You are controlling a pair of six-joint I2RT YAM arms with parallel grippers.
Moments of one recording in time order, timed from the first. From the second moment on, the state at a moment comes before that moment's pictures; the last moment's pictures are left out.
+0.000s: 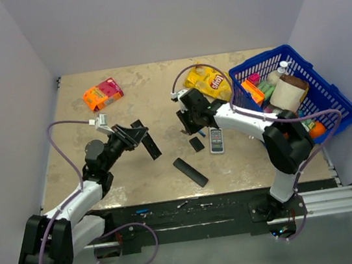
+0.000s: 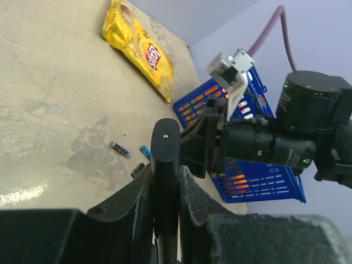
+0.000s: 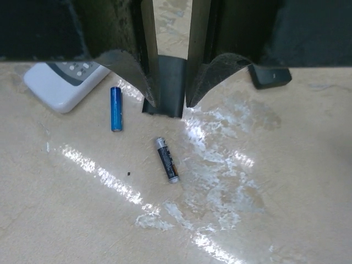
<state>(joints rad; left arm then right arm) -0.28 1.07 0.31 0.73 0.35 -0.92 0.67 1.74 1.25 -0.43 0.04 0.14</state>
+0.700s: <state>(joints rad) -0.27 1.02 0.31 0.60 0.34 -0.85 0.65 2.03 1.43 -0.48 0.05 0.02</state>
